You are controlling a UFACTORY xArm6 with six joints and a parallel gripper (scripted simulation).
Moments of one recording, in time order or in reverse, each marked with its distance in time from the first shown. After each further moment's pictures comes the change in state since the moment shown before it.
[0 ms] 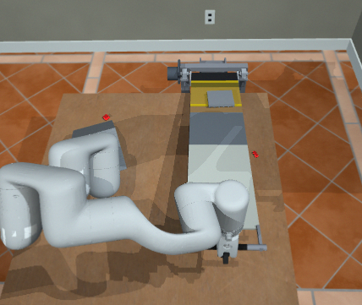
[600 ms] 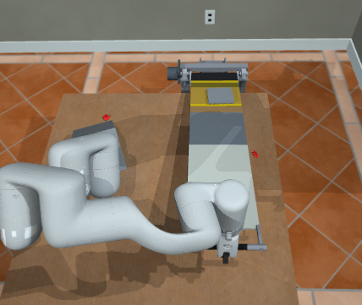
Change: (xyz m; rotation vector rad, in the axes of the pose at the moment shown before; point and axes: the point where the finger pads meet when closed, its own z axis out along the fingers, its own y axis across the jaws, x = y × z) arm 0.000 0.000 -0.001 0.000 0.000 0.000
